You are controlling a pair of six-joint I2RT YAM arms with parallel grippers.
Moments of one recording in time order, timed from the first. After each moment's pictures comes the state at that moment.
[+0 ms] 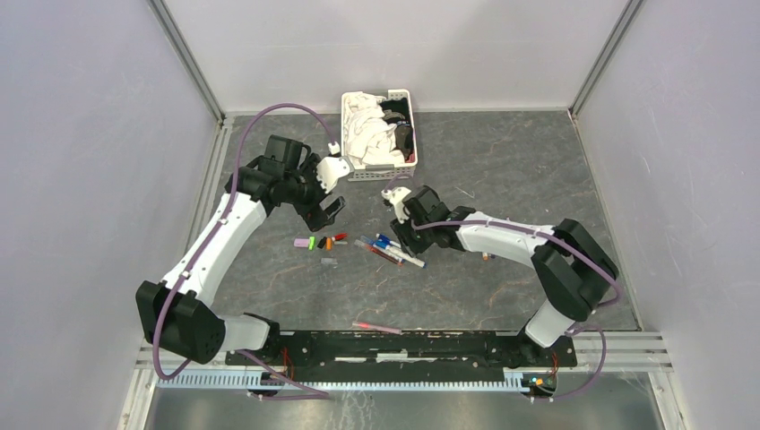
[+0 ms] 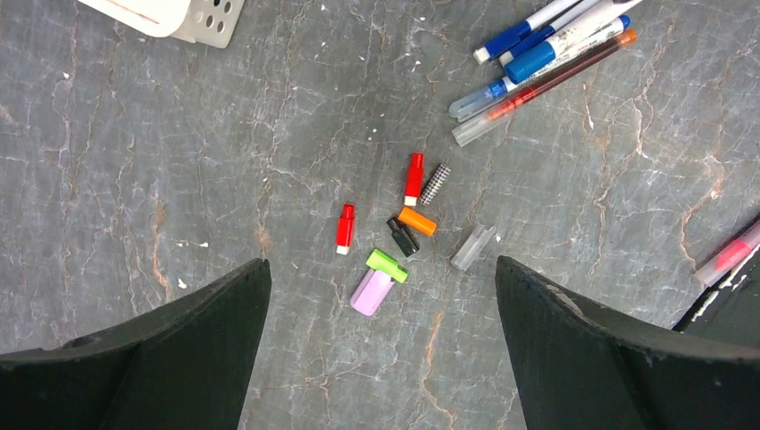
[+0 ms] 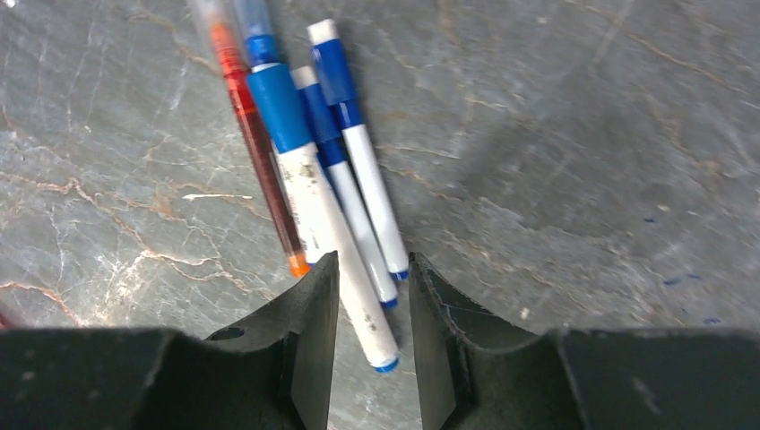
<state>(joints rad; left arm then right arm) -0.32 1.32 1.24 -0.87 0.34 0.68 0.77 1.63 0.96 -0.26 -0.05 0.06</state>
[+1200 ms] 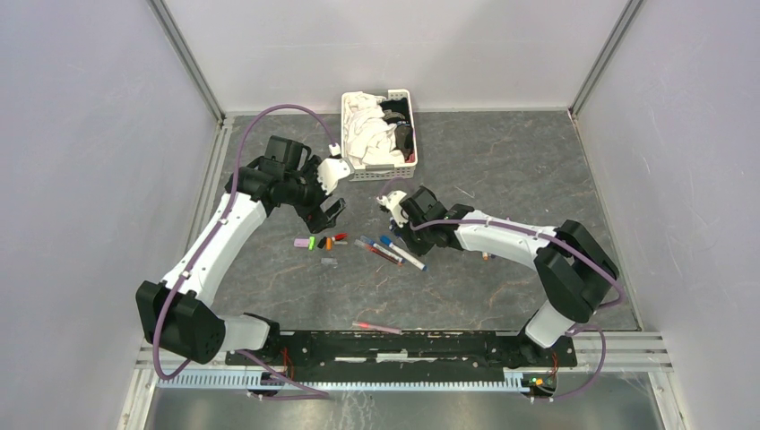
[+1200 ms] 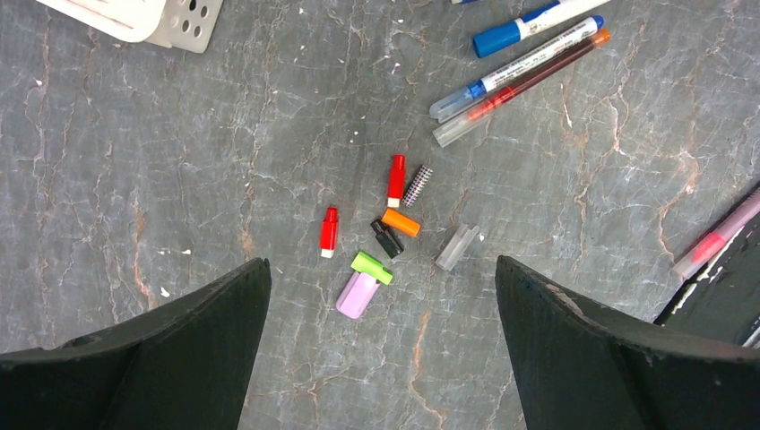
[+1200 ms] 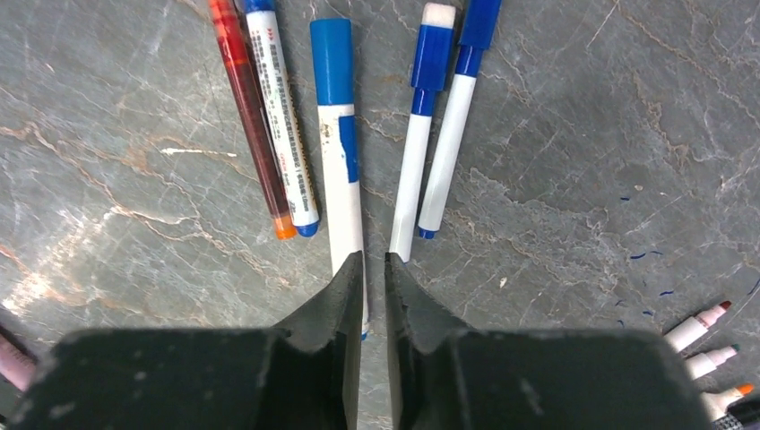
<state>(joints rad) -0.32 1.32 1.24 -0.89 0.37 0.68 0.81 1.63 1.01 -0.37 -0.01 -0.04</state>
